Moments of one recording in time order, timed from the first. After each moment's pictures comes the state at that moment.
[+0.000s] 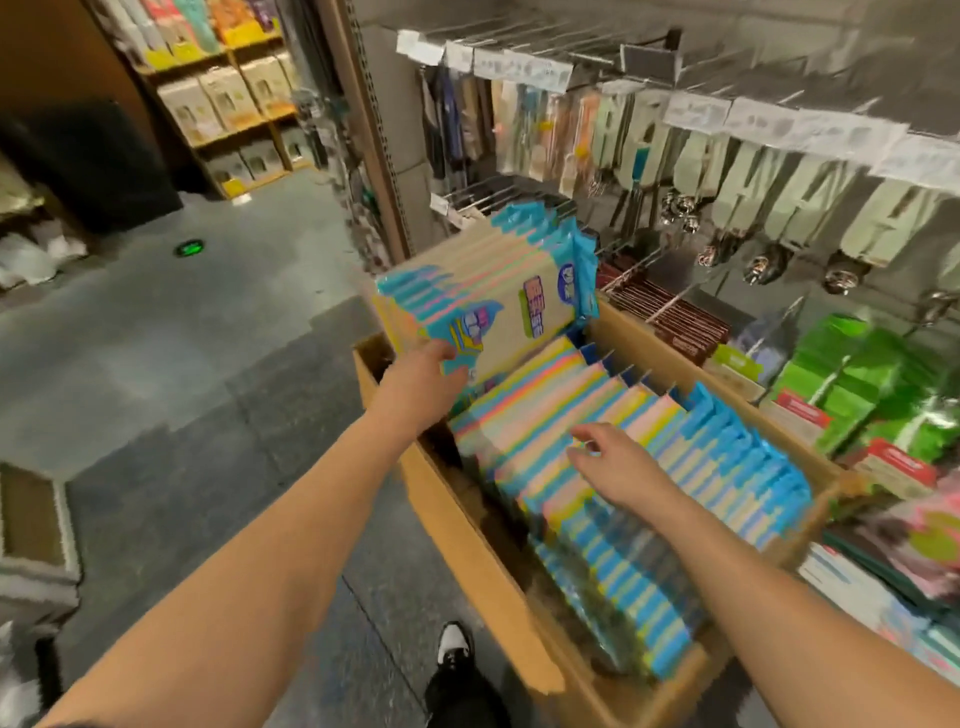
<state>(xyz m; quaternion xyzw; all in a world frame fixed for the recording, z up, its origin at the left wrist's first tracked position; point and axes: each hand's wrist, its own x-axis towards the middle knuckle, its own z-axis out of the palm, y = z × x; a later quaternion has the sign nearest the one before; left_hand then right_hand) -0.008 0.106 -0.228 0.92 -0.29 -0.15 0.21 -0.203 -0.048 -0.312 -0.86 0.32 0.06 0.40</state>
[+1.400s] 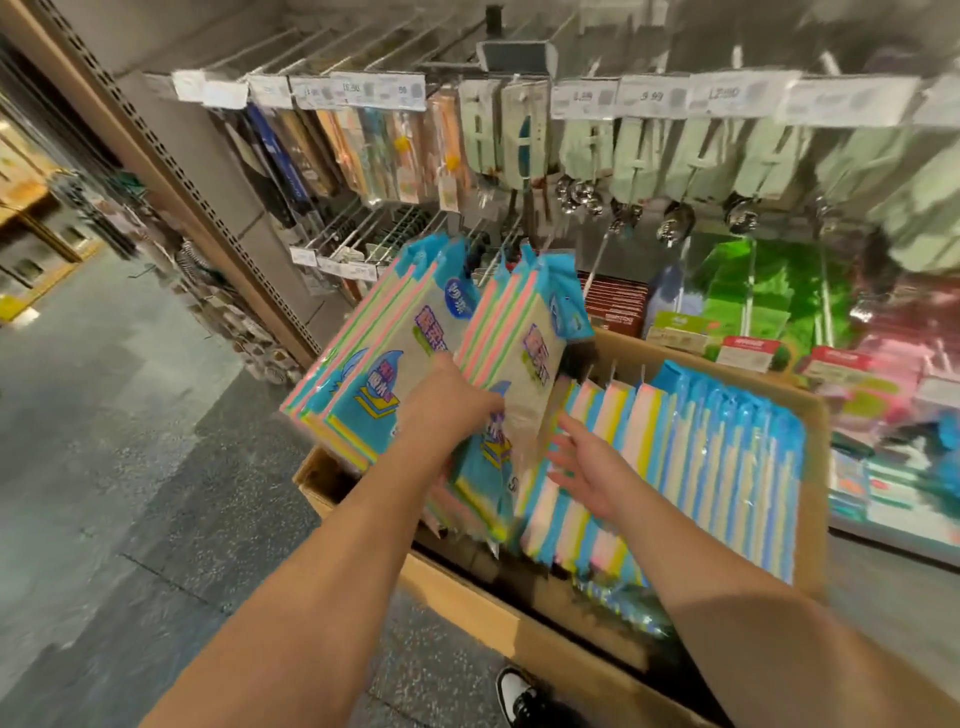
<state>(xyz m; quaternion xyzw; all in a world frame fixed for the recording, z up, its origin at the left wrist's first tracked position) 0.083 -0.010 -0.239 0.87 -0.37 -0.30 0.14 -0.086 -0.055 -0.362 -0.30 0.53 -0.16 0.78</state>
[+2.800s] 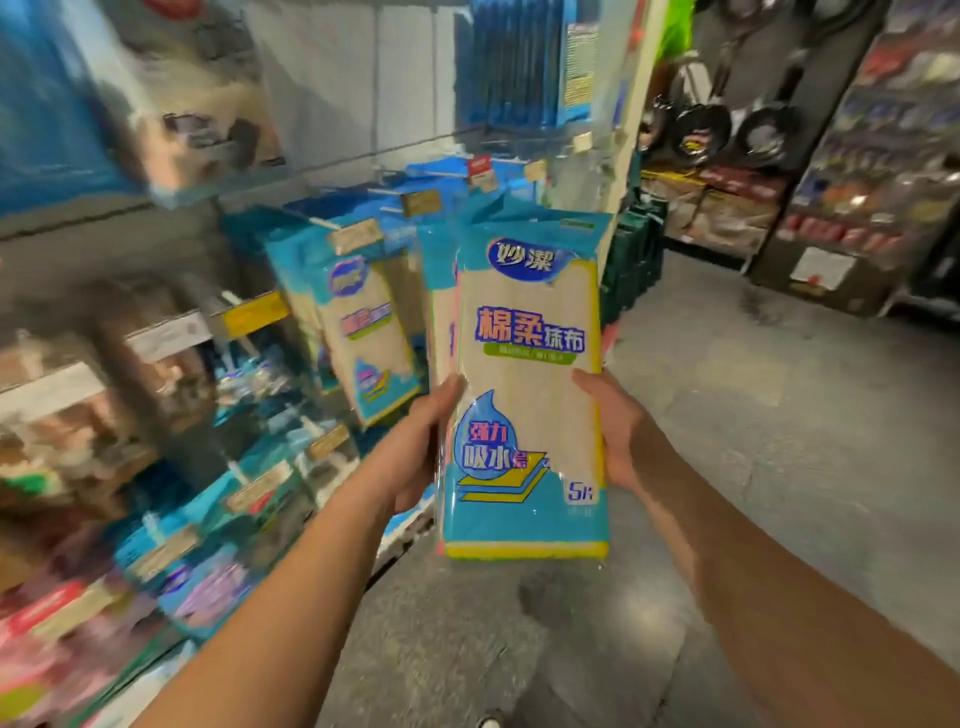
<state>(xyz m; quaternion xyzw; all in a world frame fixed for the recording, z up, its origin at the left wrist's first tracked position) -1.052 -0.085 -0.180 0.25 -0.52 -0.81 0.12 -1.215 0.066 -0.164 -0.11 0.58 -0.71 0.39</state>
